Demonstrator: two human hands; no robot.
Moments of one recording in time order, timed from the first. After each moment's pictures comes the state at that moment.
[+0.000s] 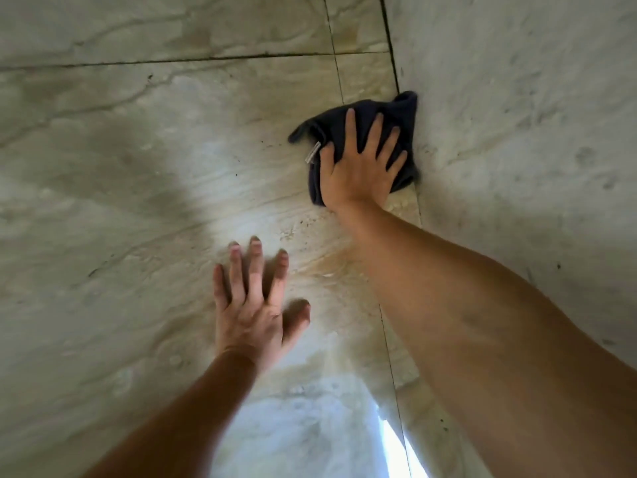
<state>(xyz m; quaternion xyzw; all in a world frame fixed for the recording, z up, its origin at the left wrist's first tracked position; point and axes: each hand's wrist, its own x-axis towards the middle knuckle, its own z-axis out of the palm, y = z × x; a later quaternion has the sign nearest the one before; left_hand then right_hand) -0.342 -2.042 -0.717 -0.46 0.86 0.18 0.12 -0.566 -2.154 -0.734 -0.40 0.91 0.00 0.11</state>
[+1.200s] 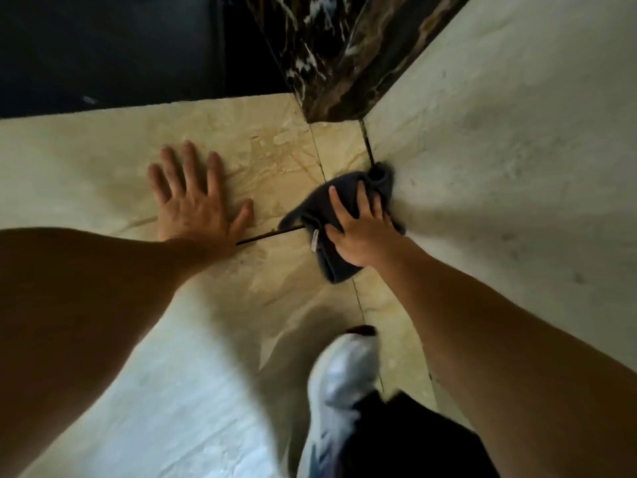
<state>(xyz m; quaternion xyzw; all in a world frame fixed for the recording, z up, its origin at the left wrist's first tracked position) -0.430 -2.462 -0.732 -0.47 0.87 0.14 0.07 -0.654 -2.324 -0.682 -0.44 0.82 0.17 0.32</state>
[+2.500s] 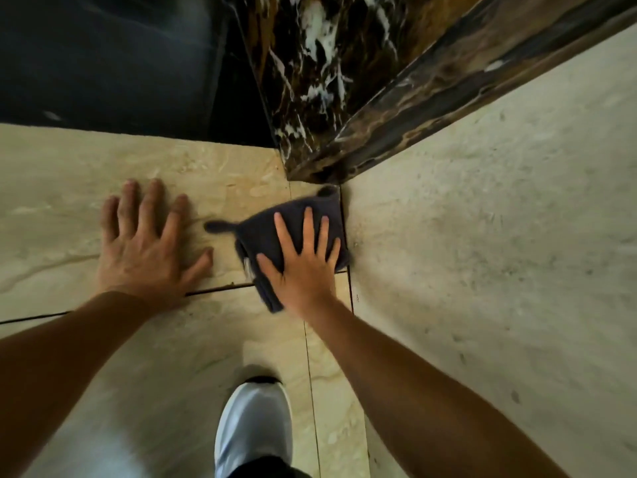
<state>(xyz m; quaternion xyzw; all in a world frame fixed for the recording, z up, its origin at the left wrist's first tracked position) -0.425 -2.462 -0.725 -0.47 0.86 0.20 0.00 -0.639 -2.360 -0.708 -0.54 0.82 0.09 0.17</state>
